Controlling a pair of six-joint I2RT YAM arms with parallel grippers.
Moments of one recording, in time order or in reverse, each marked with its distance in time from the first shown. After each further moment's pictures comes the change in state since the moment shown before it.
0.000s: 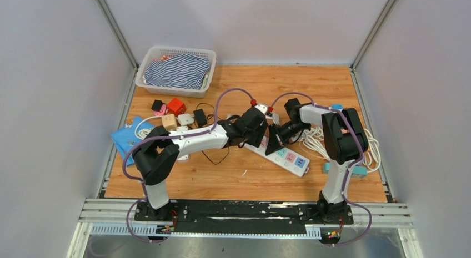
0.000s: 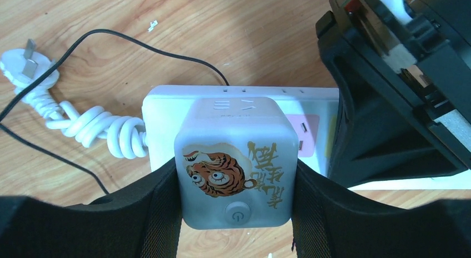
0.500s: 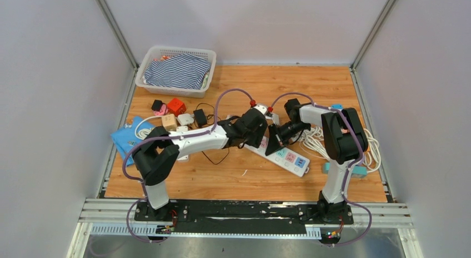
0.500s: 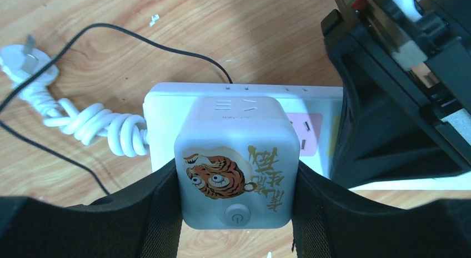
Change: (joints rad) left arm -0.039 0.024 0.037 -0.060 -0.085 0.001; right arm 0.003 0.006 0.001 -0.009 0.001 0.000
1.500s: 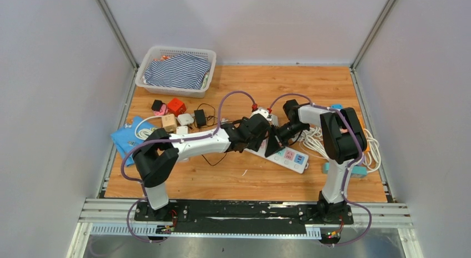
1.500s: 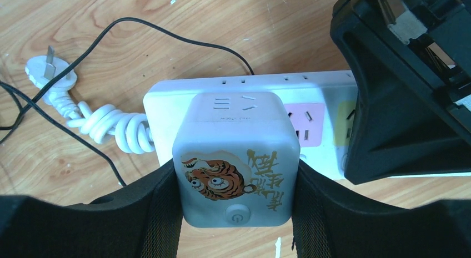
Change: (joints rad) left arm -0.029 -0.039 -0.024 -0.046 -0.082 -0.017; right arm 0.009 0.007 0.002 -0.020 0.005 -0.002
